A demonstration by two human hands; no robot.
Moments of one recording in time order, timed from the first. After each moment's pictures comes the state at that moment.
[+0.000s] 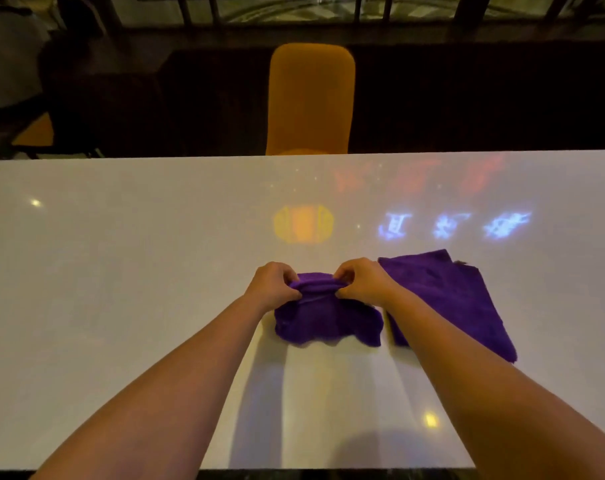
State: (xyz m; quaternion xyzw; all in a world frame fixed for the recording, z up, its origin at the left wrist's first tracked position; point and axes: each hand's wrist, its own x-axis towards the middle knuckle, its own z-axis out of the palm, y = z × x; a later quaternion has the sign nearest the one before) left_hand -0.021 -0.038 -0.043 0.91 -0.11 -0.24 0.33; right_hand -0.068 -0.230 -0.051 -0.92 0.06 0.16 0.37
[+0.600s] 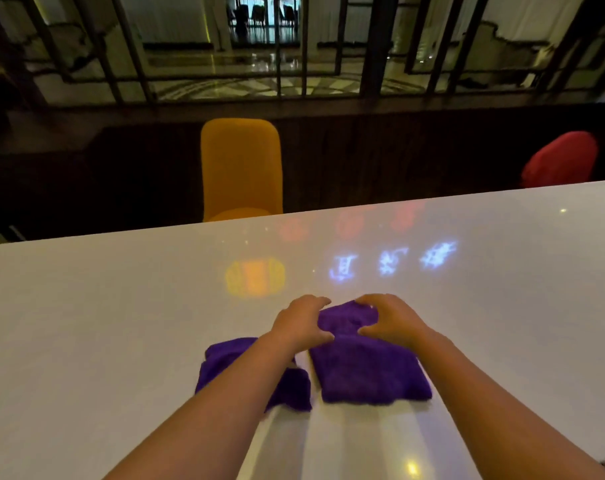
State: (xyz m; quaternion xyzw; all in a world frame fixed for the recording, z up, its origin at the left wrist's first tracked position) left_hand -0.050 -0.198 -0.007 0.89 -0.35 -0.21 0.20; right_hand -0.137 -0.372 -0.008 -0.96 0.15 0.06 0.23
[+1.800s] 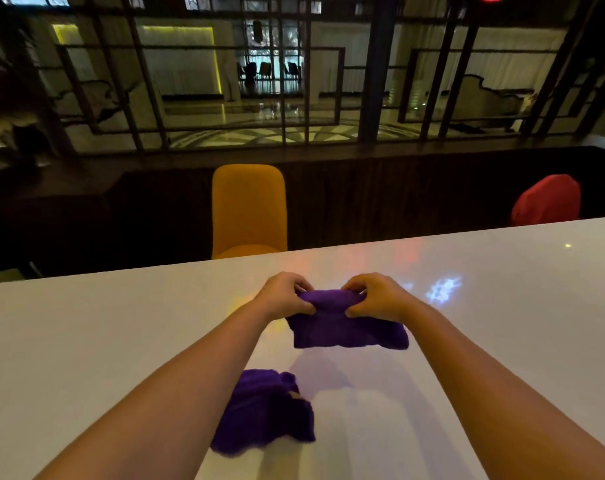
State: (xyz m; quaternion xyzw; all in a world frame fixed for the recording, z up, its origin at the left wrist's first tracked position) left_hand -0.007 -0.188 0.087 0.87 -0.28 -0.21 0.35; right_hand -0.105 -0.367 0.089 -0.94 0.10 0.03 0.32
